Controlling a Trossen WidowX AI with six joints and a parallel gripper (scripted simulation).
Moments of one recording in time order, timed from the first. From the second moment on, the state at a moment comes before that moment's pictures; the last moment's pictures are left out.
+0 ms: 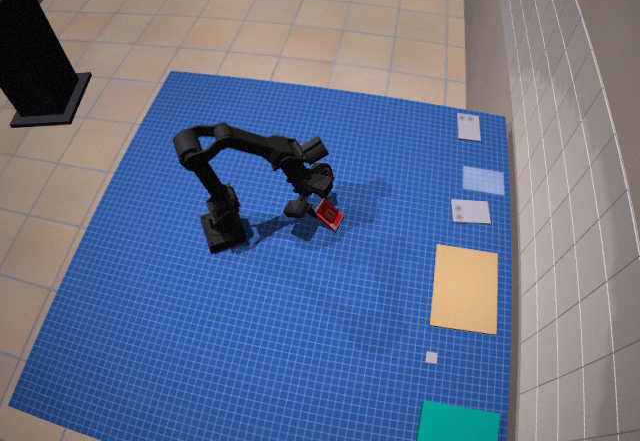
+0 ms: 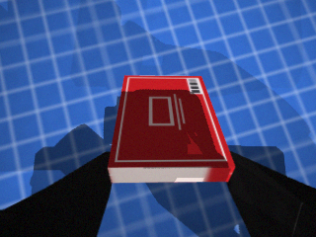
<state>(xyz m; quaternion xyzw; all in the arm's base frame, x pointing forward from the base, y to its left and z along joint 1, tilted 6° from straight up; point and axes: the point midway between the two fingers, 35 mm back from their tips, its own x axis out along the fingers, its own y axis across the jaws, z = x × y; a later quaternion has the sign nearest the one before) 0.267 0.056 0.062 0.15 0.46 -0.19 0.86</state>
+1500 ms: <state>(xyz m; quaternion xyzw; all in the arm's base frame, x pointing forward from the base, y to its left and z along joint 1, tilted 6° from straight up) 0.262 0.061 0.032 0.18 0.62 -0.16 0.75</state>
